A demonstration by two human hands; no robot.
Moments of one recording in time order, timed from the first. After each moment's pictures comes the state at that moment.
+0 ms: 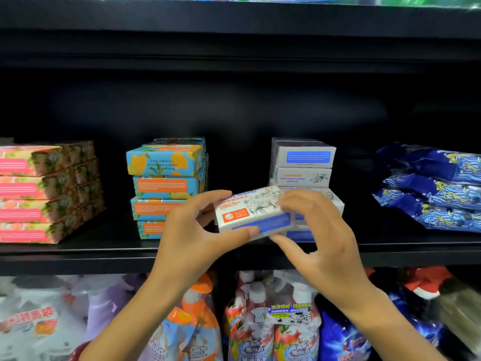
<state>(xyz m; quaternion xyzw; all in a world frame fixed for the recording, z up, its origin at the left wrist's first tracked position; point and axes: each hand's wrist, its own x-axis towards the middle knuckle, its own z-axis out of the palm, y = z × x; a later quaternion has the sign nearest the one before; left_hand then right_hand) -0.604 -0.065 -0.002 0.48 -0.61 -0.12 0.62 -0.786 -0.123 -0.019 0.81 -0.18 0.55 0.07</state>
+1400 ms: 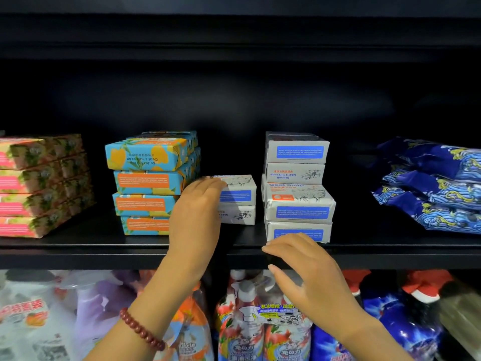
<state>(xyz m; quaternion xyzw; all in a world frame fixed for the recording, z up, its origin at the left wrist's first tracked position) -0.610 -0.134 -0.021 0.59 -0.62 0.31 0.42 -0.808 -0.142 -0.075 0.87 -0.28 0.41 0.03</state>
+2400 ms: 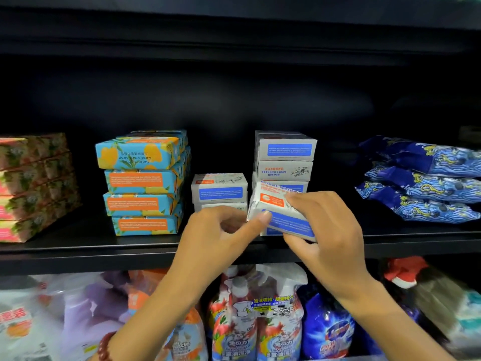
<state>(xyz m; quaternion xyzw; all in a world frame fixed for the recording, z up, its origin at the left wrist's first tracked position) -0.641 -0.092 -0.017 0.53 -0.66 -0.10 0.53 -0.819 -0.143 -0.032 0.76 -0.27 0.54 0.23</state>
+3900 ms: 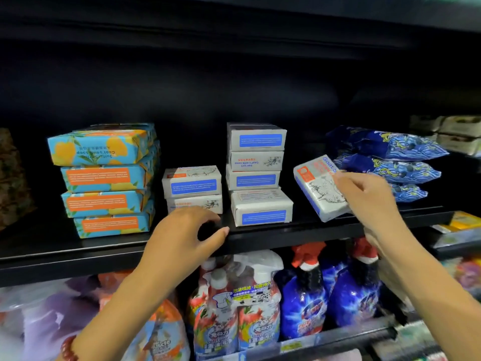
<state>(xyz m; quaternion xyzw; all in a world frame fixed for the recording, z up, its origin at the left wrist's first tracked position) -0.616 -0.111 -0.039 0.55 -0.75 0.08 0.35 -0.896 -0.162 0.000 0.62 -0.49 0.59 -0.19</state>
